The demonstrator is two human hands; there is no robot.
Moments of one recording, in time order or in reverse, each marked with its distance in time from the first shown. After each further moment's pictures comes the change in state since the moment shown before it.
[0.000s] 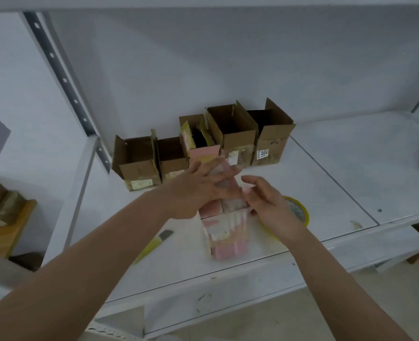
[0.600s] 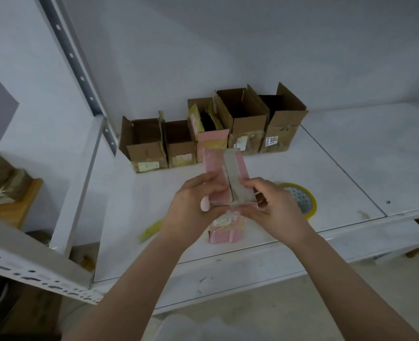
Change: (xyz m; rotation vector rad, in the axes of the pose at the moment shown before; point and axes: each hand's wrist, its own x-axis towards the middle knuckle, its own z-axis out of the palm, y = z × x) left_hand -0.038 0.062 0.052 -0.893 0.658 -0.585; right_hand -0.021 0.010 0.004 -0.436 -0.056 -0.241
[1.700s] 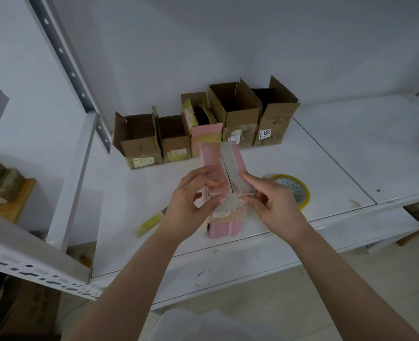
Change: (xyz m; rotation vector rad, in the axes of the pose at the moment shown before) left_hand -0.007 -0.015 0.011 -0.281 -0.016 0.092; right_hand -0.013 0.013 0.005 0.050 0.127 -0.099
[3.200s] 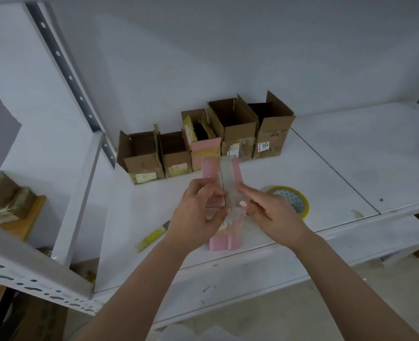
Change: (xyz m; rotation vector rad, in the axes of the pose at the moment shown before) left_hand 0.012 0.020 0.010 0.363 -0.036 -0.005; right_hand 0.006 -0.001 -0.016 -0.083 -0.131 -0.069
